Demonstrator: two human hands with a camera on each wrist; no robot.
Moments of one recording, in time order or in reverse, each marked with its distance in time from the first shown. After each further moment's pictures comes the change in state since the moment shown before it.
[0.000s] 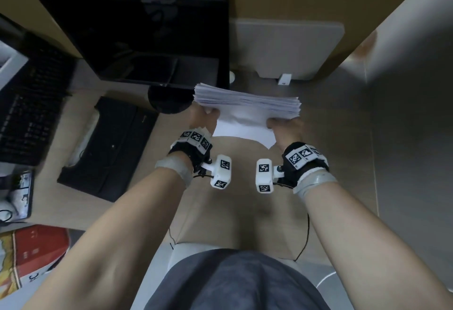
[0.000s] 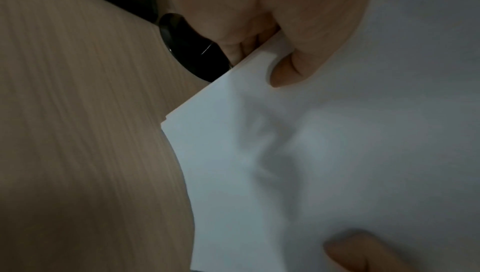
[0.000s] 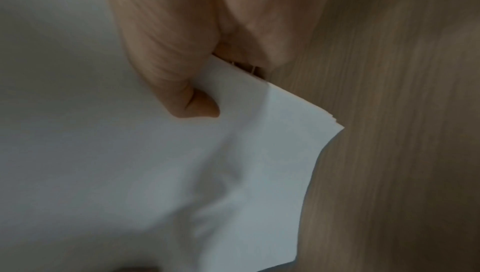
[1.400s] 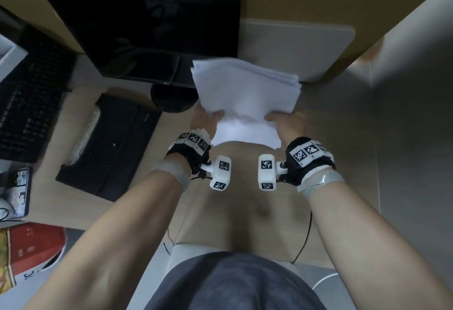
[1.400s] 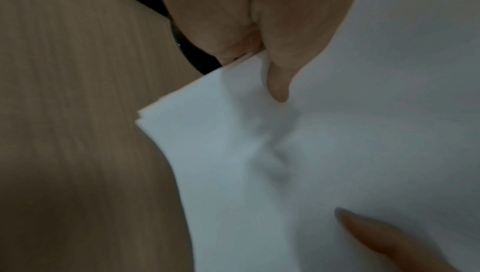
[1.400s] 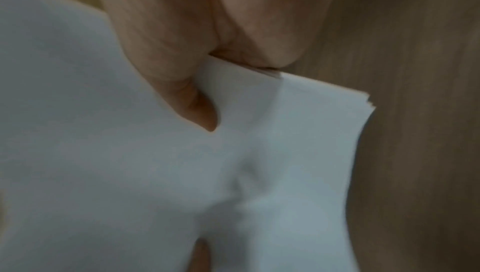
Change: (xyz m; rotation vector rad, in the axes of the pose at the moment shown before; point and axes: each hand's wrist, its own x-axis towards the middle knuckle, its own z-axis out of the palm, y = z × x) left_hand 0.010 -0.014 -0.013 -0.086 -0.039 0.002; right_hand 0.001 -0.018 0.018 0.074 -0.015 0.005
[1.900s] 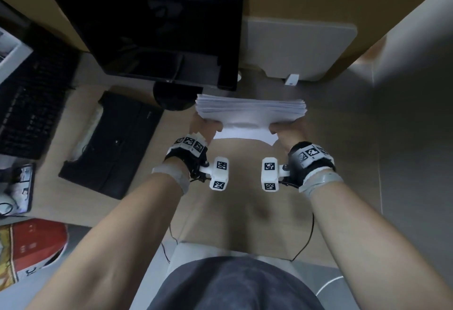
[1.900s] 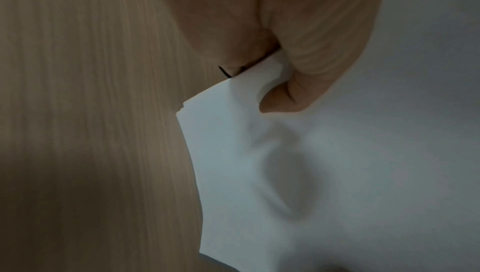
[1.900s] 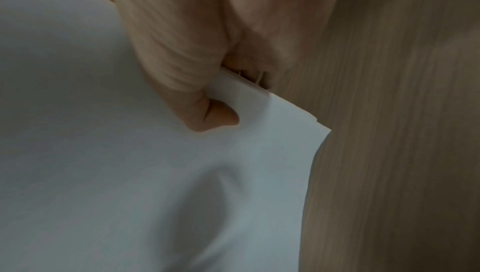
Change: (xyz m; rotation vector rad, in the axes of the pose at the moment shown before) left_hand -0.007 -0.007 -0.010 0.190 -0.104 -0.127; right_hand 0.011 0.028 -0.007 -0.277 -0.060 -0.011
